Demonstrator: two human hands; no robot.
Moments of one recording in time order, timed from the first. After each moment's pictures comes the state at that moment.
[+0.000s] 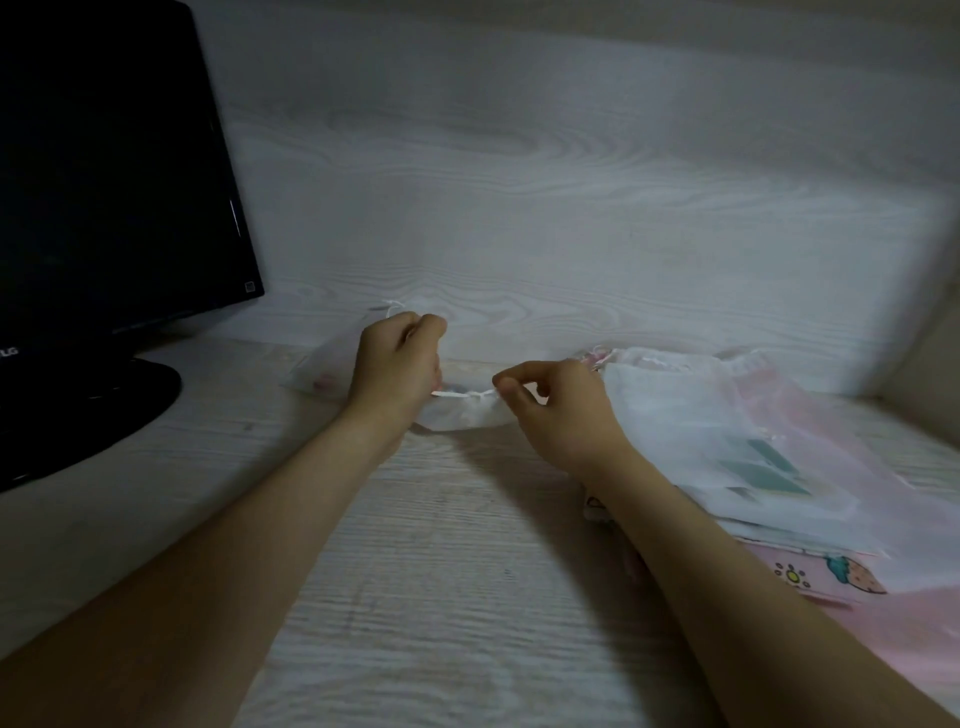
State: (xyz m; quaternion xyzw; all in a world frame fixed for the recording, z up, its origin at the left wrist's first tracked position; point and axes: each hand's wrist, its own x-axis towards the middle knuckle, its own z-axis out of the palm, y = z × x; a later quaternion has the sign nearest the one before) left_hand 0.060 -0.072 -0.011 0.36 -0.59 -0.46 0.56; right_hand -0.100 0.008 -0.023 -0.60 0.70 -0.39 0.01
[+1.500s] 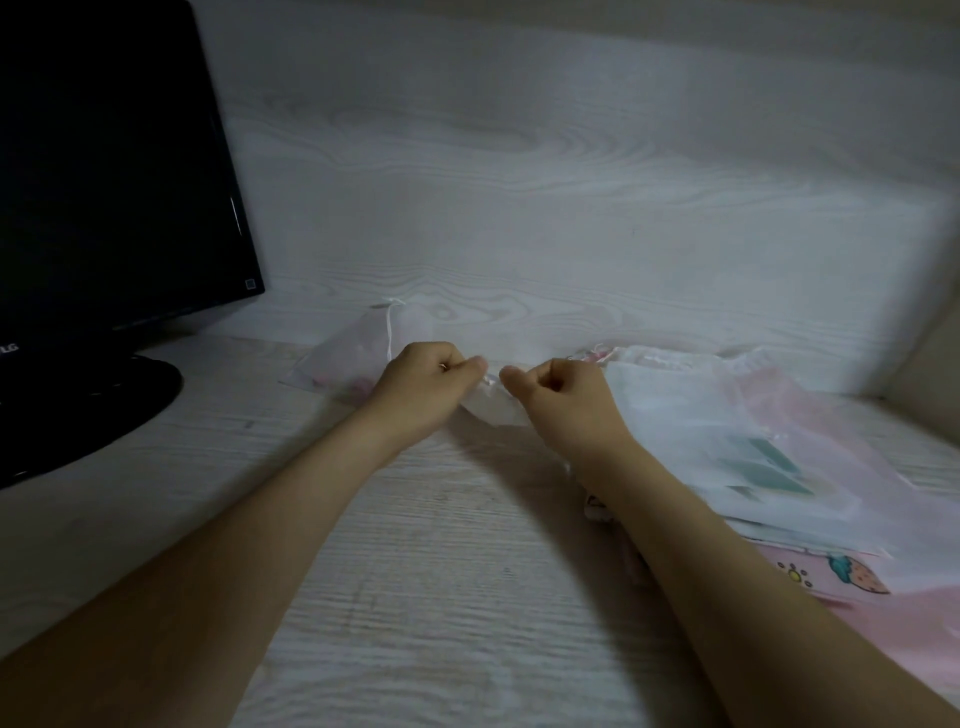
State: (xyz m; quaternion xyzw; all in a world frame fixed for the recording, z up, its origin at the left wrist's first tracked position) left_hand 0.059 -0.076 -0.026 0.39 -0.75 -0.37 0.38; right_hand -0.097 0.011 -0.021 -0.50 0.66 -0.53 0.17
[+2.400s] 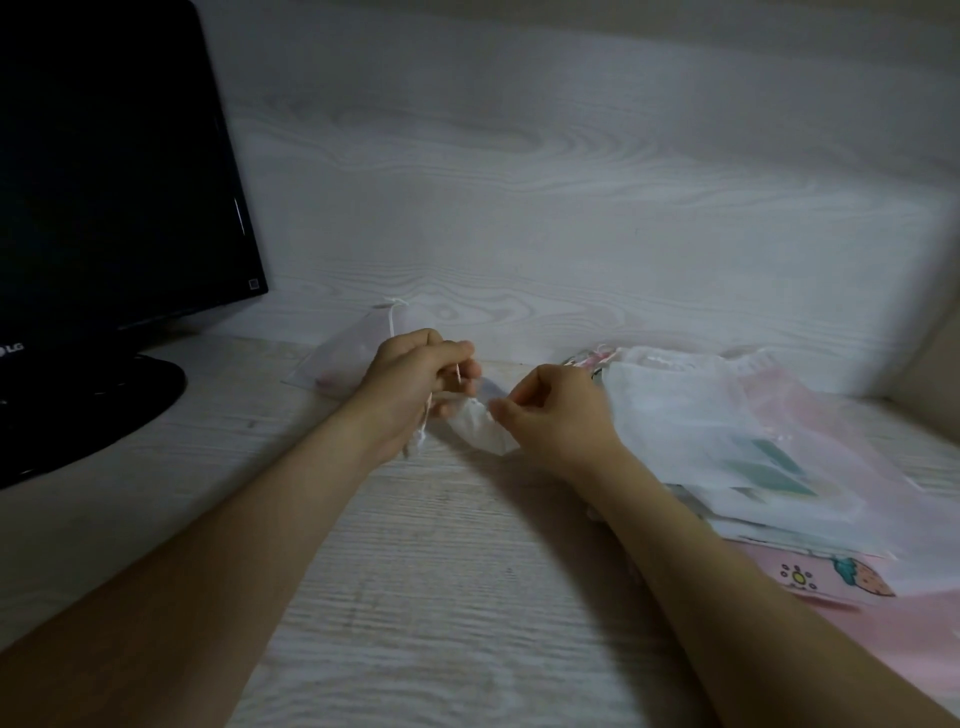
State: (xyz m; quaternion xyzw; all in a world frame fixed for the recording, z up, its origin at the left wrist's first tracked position) left_hand 0.065 -0.070 -0.018 0.29 -0.58 -0.61 0.45; right_hand -0.094 0.009 -0.030 -0.56 0.71 -0.42 0.06
